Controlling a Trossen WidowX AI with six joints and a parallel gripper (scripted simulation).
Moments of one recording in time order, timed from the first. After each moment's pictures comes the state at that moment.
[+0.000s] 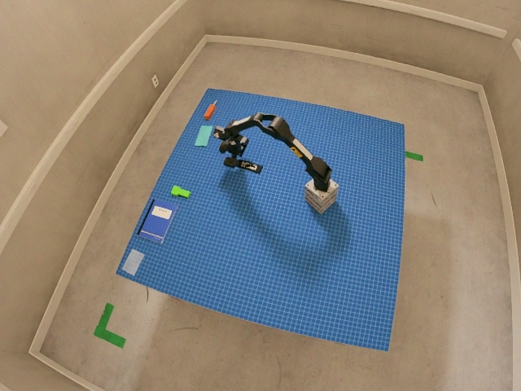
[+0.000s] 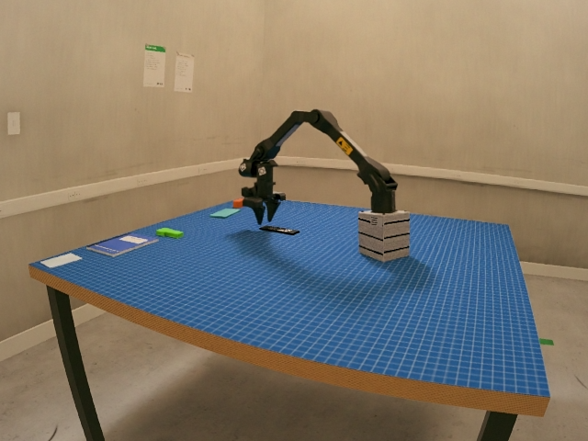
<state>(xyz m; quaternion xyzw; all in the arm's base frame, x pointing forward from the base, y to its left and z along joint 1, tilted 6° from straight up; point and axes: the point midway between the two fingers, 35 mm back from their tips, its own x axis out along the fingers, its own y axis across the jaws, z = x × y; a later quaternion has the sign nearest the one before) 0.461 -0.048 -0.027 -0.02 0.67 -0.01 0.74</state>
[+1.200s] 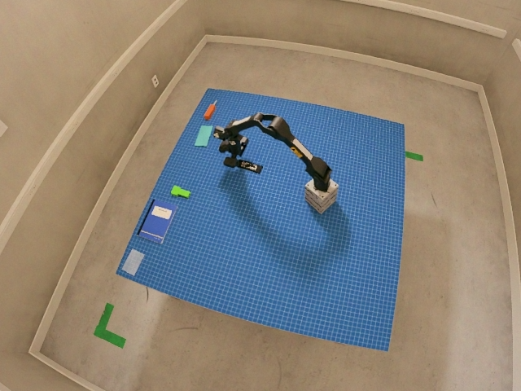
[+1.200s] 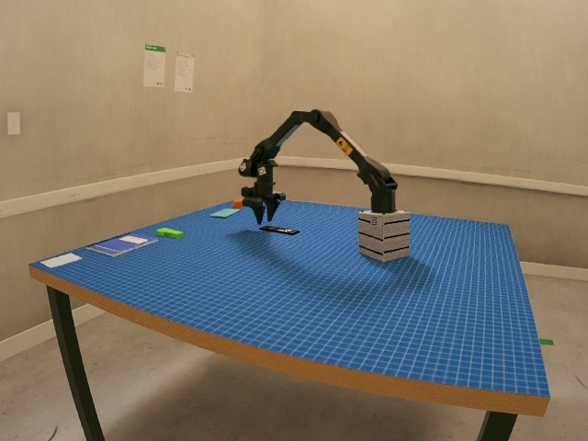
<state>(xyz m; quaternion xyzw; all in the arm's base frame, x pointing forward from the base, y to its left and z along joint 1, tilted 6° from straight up) 0.462 -0.048 -0.027 -0.02 0.67 -0.01 0.74</state>
